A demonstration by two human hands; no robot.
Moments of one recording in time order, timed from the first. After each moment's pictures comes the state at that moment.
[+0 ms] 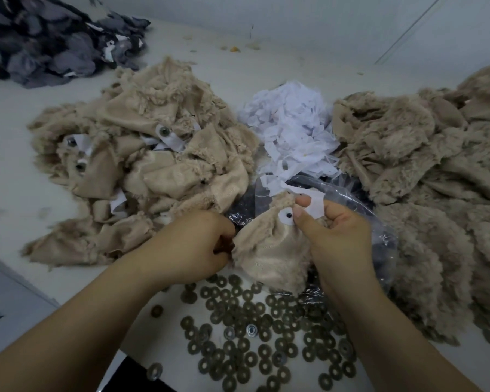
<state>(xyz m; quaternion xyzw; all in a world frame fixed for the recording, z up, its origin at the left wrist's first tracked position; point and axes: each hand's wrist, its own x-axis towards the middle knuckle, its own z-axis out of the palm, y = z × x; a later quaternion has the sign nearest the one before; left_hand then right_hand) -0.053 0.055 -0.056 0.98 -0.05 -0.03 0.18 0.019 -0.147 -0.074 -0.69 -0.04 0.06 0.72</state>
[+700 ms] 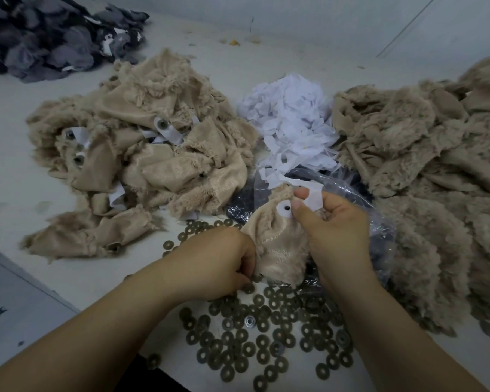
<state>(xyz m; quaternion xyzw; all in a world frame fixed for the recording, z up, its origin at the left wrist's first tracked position) -0.061 0.021 -0.063 0.96 -0.08 -0.11 0.23 0.020 -0.146 -0.074 -0.70 -0.05 0.05 0.72</state>
